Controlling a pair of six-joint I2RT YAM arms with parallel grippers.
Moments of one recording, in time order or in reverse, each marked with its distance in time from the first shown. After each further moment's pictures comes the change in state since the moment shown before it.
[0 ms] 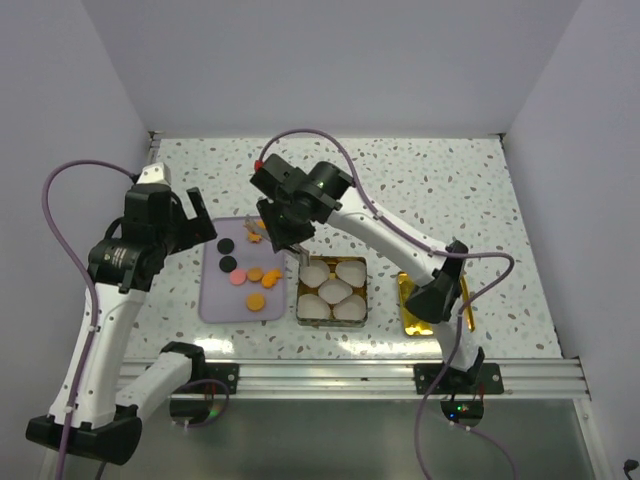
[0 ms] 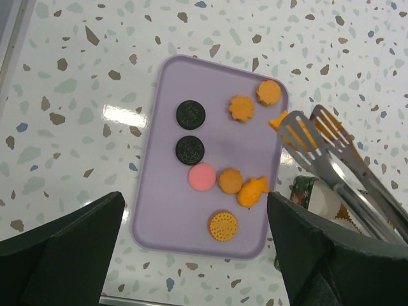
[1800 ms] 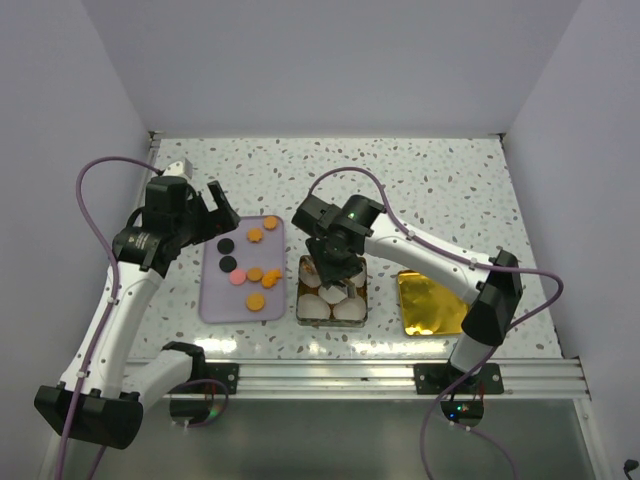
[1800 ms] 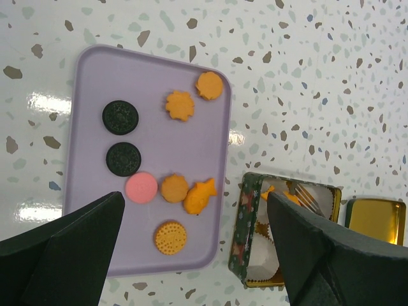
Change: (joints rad) left arm -0.006 0.093 -0.111 0.213 0.203 -0.085; right arm -0.019 -0.371 -0.697 0.074 0.038 0.073
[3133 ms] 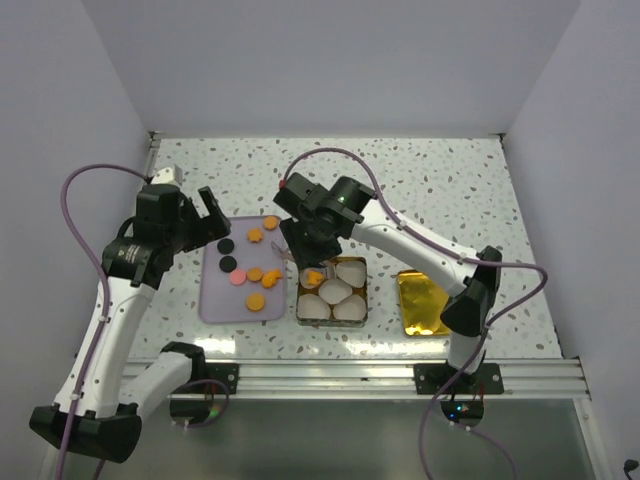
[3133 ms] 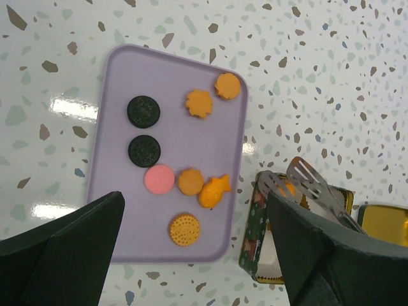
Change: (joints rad) left arm 0.000 -0.071 0.008 -0.072 -0.065 0.001; right arm 0.013 0.113 0.293 -0.028 -0.035 -0.050
